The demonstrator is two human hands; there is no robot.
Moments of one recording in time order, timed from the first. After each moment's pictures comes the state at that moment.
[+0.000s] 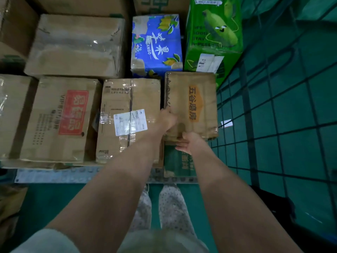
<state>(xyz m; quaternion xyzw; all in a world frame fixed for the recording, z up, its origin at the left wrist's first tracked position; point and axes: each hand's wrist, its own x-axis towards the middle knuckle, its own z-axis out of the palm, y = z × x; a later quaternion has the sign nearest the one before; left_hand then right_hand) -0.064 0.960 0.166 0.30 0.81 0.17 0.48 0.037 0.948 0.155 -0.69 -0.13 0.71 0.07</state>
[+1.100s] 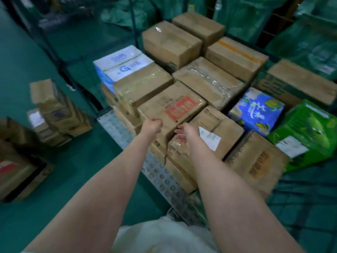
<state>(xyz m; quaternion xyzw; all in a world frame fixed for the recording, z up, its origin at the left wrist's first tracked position) -0.172 0.703 0.268 -0.12 0.79 0.54 0.28 -0.130 0.819 0.242 -0.47 -0.56 0.67 -0.08</state>
